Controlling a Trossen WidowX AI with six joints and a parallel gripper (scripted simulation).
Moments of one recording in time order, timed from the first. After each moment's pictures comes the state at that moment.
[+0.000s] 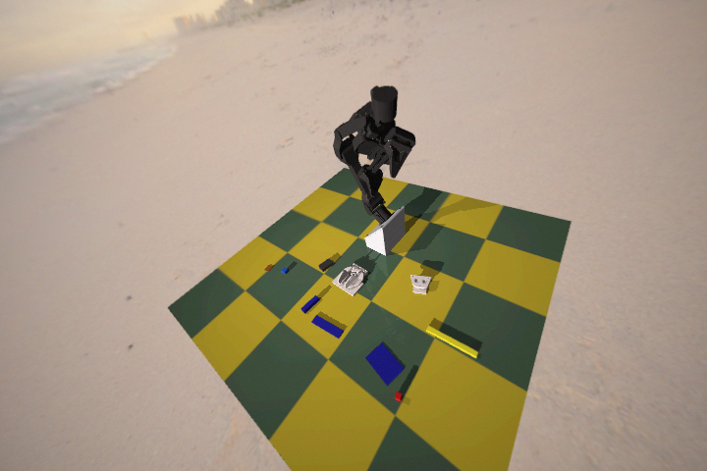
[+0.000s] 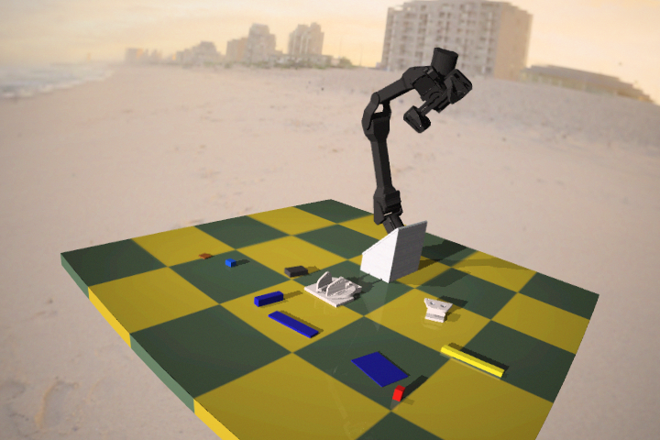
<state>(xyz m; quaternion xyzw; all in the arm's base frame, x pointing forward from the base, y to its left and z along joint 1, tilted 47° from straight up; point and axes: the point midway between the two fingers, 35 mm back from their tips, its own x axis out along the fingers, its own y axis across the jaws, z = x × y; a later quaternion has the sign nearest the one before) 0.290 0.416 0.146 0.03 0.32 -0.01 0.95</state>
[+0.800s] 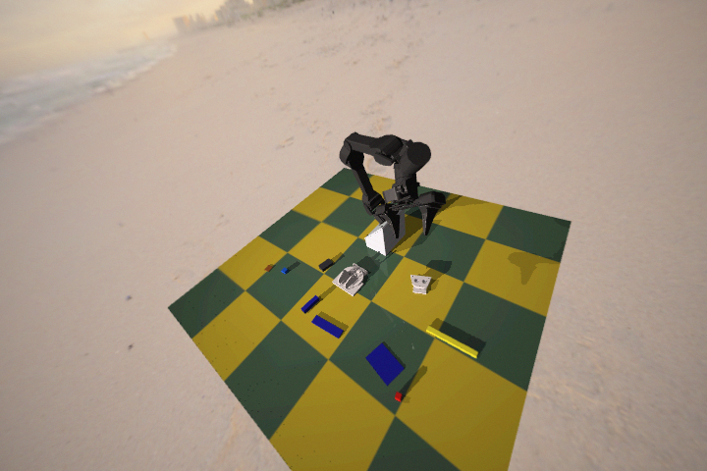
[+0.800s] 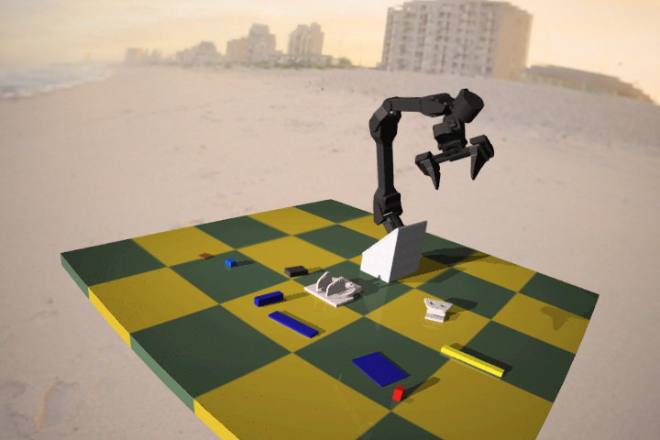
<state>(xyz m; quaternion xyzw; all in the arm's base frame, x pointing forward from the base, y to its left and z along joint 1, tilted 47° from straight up) 0.279 0.369 0.006 -0.14 0.45 -0.05 0.88</state>
